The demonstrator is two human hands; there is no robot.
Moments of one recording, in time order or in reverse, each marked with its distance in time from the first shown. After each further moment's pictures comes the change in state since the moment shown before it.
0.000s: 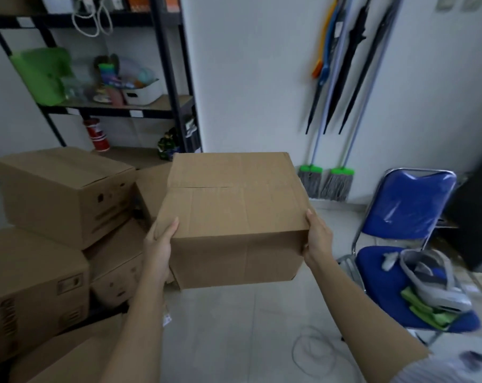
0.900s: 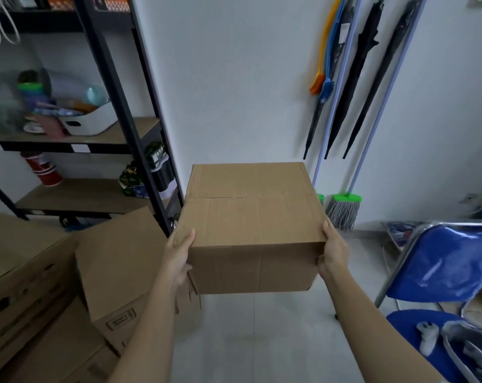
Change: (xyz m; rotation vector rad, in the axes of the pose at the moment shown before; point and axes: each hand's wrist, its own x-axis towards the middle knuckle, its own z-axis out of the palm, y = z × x) left_hand 0.303 -0.004 0.231 -0.005 -0.220 -0.231; right_hand 0.336 -0.064 0.107 0.101 0.133 -0.002
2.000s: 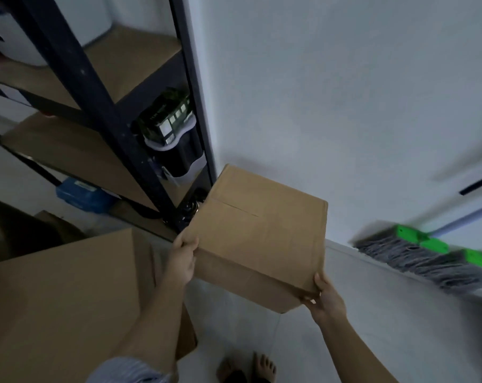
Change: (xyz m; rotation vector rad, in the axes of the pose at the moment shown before) left_hand 0.488 -0.065 -0.026 -0.094 0.456 -0.267; right_hand 0.400 0.226 0.248 -0.264 -0.032 0.594
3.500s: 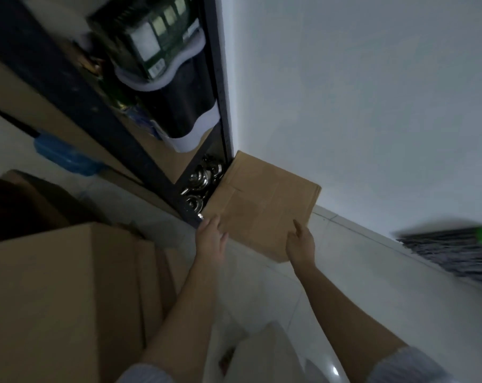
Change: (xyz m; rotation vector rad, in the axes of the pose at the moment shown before) left_hand 0.179 -0.088 0.032 -0.290 0.146 -0.186; right_hand 0.146 0.059 0.166 -0.927 -0.079 -0.352
